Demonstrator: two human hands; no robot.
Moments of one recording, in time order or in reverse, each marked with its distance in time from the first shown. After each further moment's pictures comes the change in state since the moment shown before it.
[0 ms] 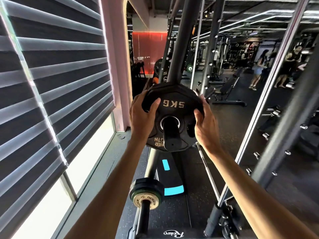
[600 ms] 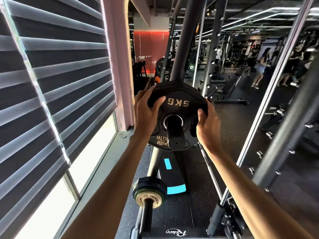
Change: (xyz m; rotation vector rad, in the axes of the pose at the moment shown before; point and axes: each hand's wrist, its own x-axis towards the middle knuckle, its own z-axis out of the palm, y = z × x) left_hand 0.009 -0.008 0.002 0.015 -0.053 0.115; right_hand -0.004 0.010 0.010 0.007 0.089 -0.025
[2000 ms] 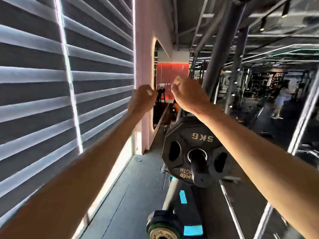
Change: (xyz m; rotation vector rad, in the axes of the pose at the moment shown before) left_hand 0.155 0.014 -0.092 0.255 -0.090 -0.240; right_hand 0.148 -0.183 0.071 -0.247 -0.303 -0.374
